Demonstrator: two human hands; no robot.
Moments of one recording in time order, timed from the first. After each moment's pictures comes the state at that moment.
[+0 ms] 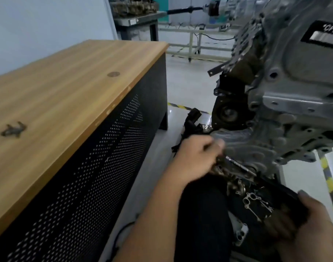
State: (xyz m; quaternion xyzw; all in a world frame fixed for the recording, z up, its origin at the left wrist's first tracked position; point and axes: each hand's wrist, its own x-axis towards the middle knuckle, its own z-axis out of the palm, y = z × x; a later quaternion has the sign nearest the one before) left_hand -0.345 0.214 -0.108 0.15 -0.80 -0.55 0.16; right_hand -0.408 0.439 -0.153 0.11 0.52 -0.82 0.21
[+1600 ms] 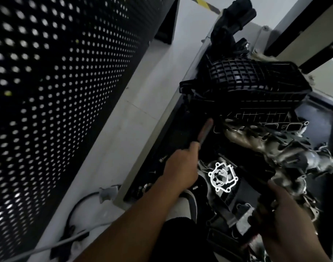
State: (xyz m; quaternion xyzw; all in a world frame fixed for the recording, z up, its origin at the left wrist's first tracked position) left_hand -0.444 0.098 -0.561 0.31 -0.88 -0.36 -0.04; right_hand -0.518 0.265 -0.440 0.24 0.71 -0.60 0.27
